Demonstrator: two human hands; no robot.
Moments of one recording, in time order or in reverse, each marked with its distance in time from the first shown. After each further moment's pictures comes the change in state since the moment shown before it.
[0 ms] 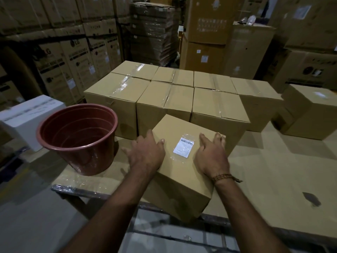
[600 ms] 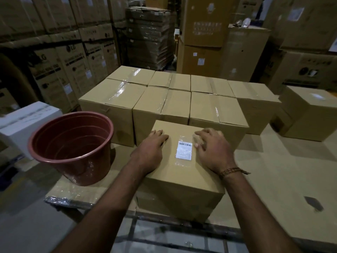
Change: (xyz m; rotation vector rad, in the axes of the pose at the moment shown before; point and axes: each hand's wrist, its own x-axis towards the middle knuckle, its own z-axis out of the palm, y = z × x) left_hand 0.057 -0.008 0.021 -0.250 -0.074 0.541; right_hand 0.050 0.015 -0.019 -0.094 0.074 -0.336
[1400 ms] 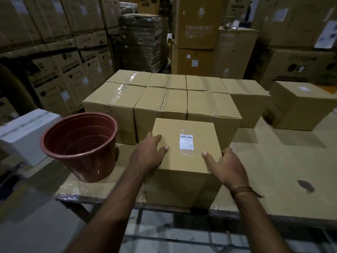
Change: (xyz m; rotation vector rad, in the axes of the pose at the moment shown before) left_hand -0.047 0.013 -0.014 -0.003 -0.009 -0.212; right_hand -0.100 0.003 -0.003 0.184 -0.005 0.510
